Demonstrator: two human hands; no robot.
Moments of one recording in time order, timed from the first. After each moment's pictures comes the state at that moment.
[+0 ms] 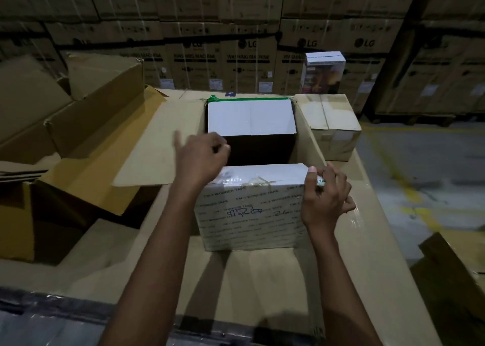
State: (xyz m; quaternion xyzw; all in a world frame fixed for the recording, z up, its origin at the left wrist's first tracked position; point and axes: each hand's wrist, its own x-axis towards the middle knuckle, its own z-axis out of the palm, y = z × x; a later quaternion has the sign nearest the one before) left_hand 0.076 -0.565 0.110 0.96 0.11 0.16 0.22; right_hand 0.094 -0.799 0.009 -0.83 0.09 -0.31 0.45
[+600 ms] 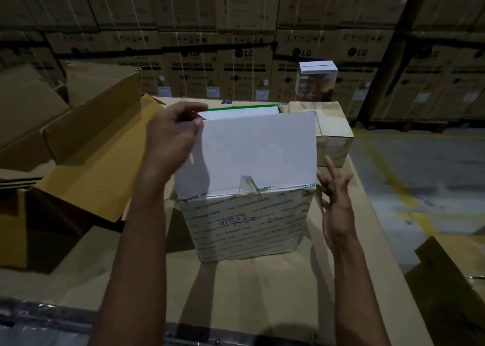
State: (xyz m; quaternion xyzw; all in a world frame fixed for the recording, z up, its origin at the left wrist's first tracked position) left_hand 0.051 -0.554 0.171 0.83 0.03 0.29 0.47; right_hand 0.084 -0.849 0.036 -0.65 -0.01 -0.05 0.76
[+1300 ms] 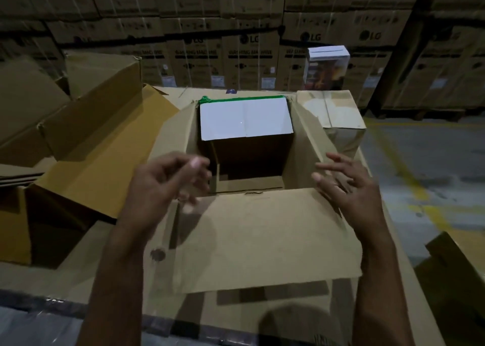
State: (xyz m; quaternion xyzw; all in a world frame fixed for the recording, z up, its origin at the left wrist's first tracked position) left_hand -0.014 -0.551 0.131 0.77 0.00 0.17 0.62; right_hand 0.092 -0.871 0.061 -0.79 -0.14 -0.14 0.58
